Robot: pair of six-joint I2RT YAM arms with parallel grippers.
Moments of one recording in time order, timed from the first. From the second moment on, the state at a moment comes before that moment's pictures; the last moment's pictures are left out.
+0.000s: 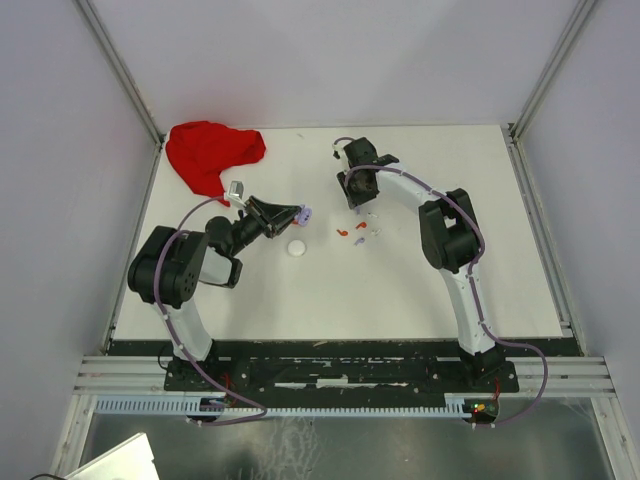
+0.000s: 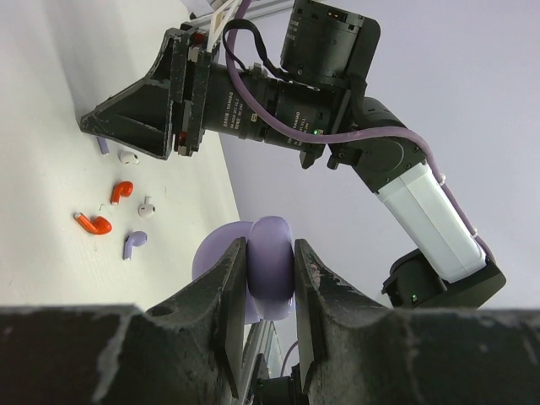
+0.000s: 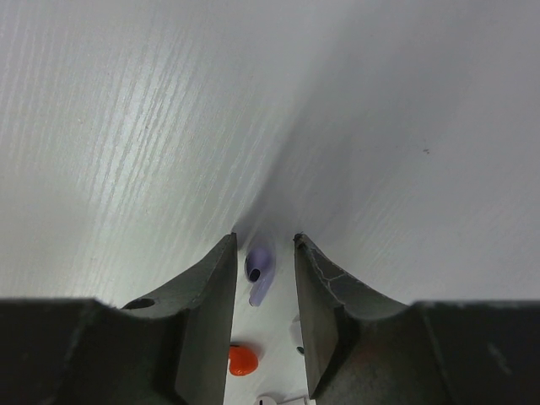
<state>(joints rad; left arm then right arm) -0.20 1.83 0.50 1.47 0.63 -1.38 0.48 2.36 1.94 -0.61 0.01 0.01</state>
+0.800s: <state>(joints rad) -0.20 1.84 0.50 1.48 0.63 -1.40 0.48 2.35 1.93 -0.62 0.02 0.02</state>
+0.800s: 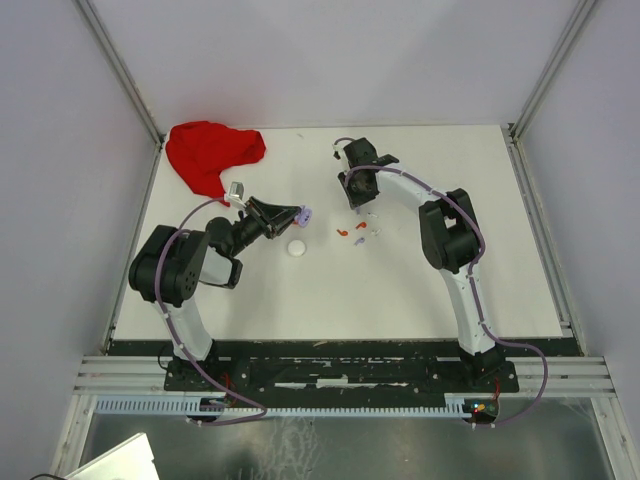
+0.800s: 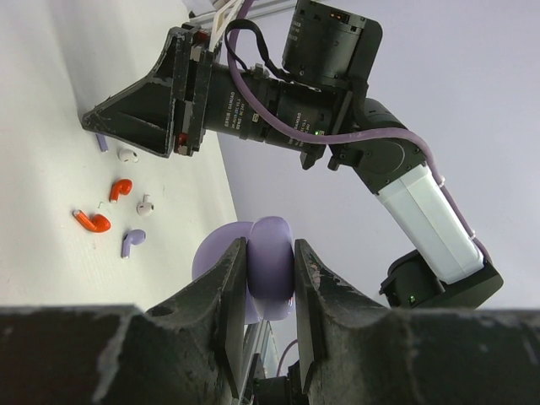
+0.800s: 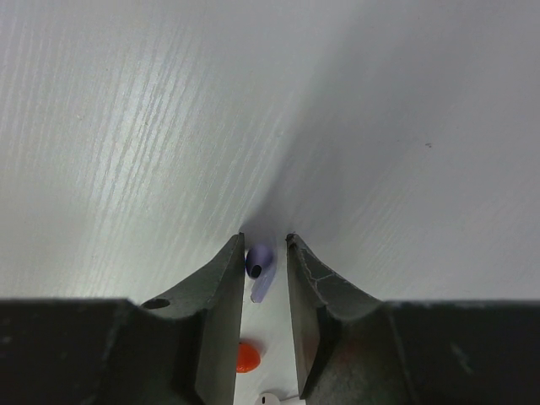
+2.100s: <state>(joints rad) -0.21 1.95 0.52 1.52 0.63 -1.51 0.48 1.84 1.37 -0.08 -0.13 0.06</state>
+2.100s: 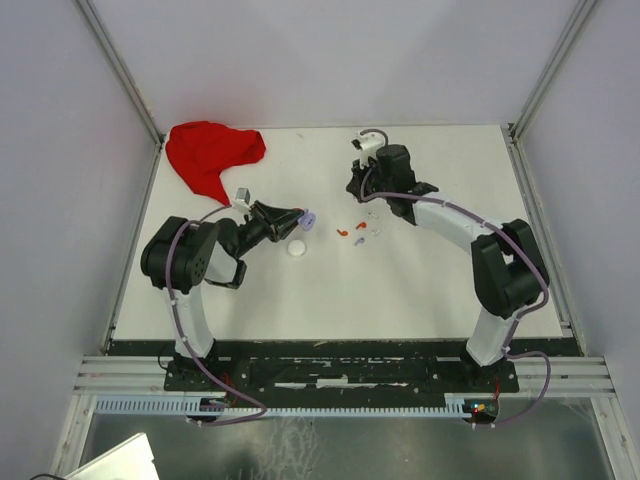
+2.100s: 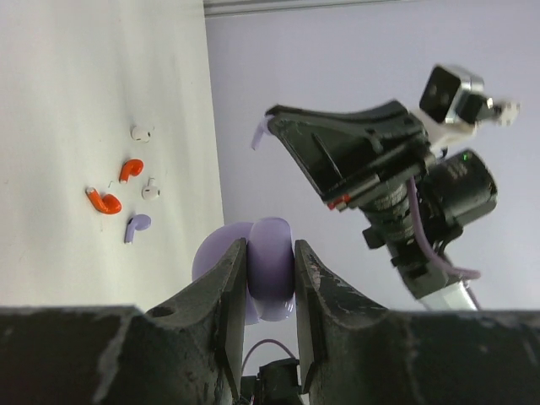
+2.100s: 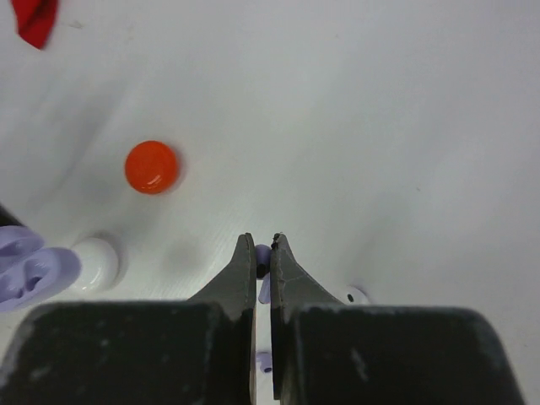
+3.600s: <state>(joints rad) -0.27 2.02 0.65 1.52 0.66 -1.71 0.59 1.87 0.76 1.38 -0.50 -0.11</state>
